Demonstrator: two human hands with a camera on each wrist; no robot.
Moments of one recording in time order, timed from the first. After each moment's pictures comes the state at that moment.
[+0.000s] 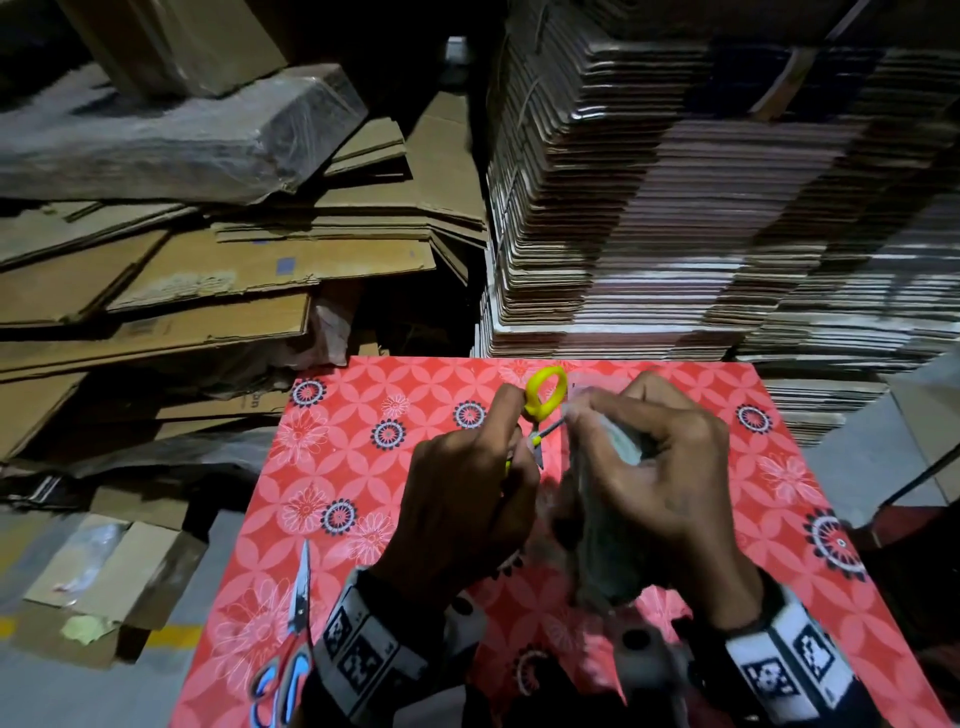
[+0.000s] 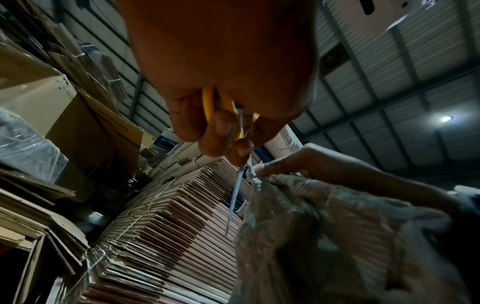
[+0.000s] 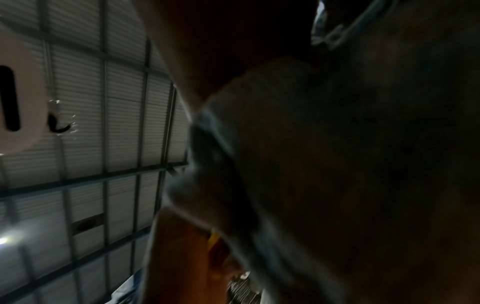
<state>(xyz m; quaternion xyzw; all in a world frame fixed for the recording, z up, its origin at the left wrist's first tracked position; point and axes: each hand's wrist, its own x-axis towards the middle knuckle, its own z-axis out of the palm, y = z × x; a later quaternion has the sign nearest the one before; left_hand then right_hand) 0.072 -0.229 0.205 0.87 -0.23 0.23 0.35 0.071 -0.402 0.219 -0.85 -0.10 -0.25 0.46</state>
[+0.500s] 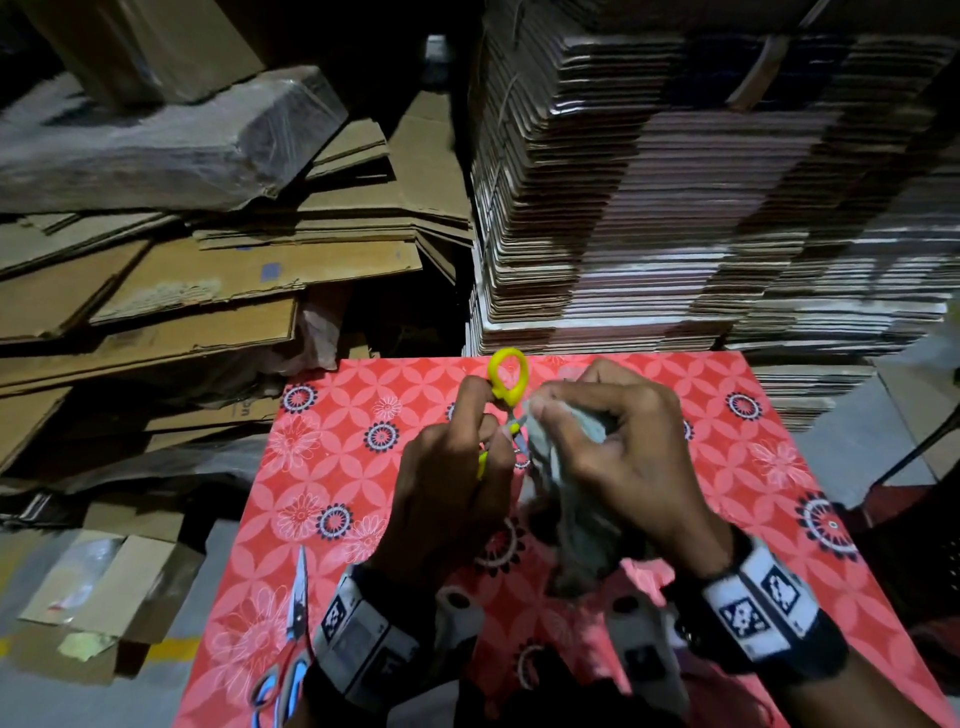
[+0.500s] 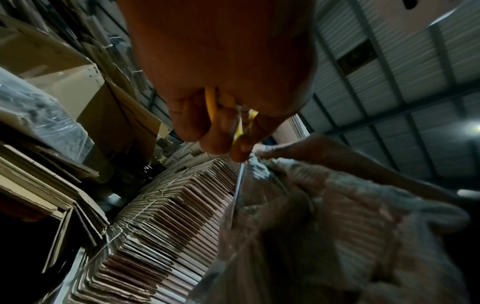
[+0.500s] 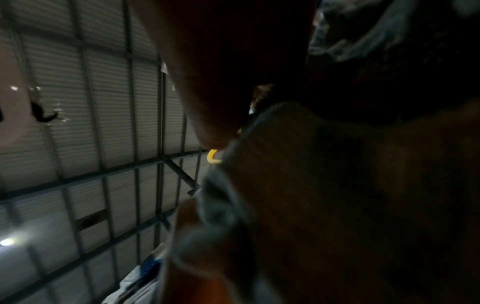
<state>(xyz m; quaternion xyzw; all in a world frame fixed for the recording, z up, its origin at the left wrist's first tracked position) 0.083 -0.224 0.185 0.86 -0.20 0.19 0.44 0.087 -0.398 0.220 -0.86 -0.12 -0.19 0.46</state>
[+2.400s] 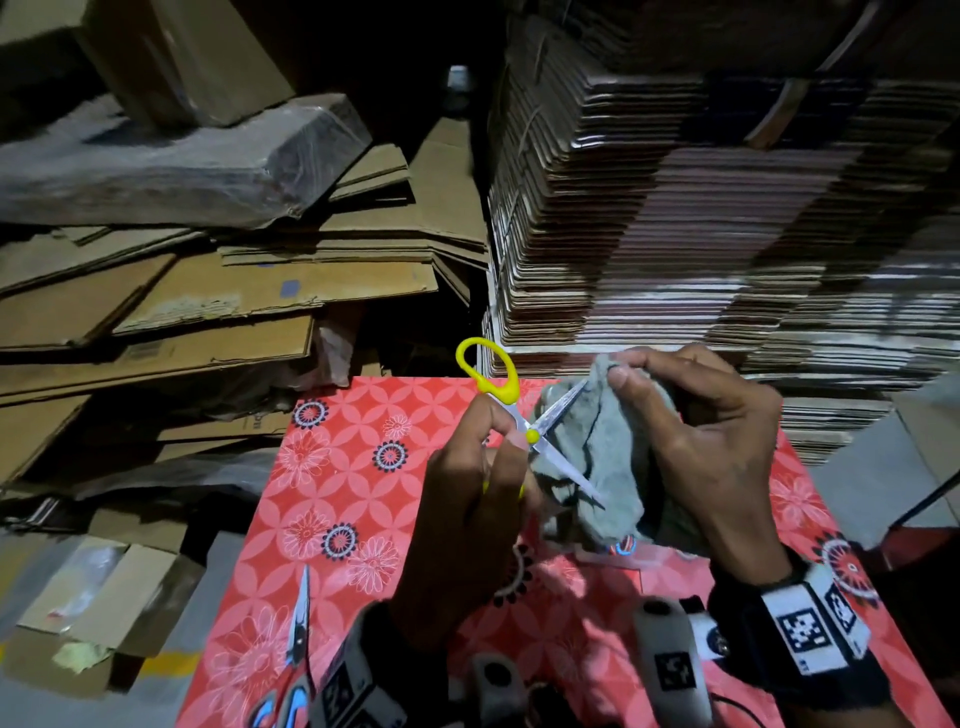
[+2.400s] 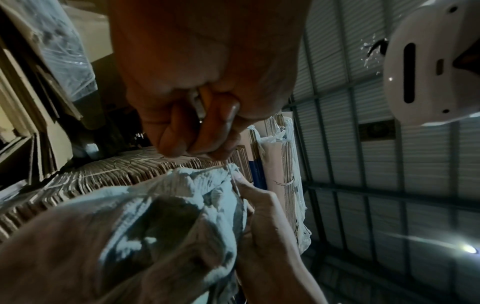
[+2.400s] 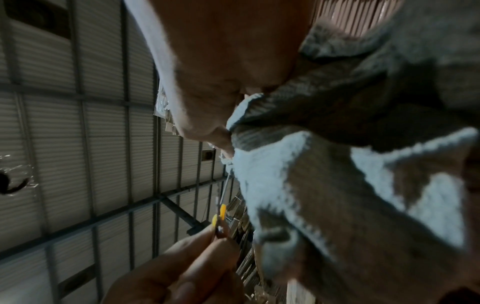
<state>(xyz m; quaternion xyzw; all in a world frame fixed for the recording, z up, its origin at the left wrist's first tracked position) 0.070 -0.234 0.209 0.70 -0.16 0.07 0.69 0.105 -0.422 0.235 -0.75 -0.10 -0.29 0.59</state>
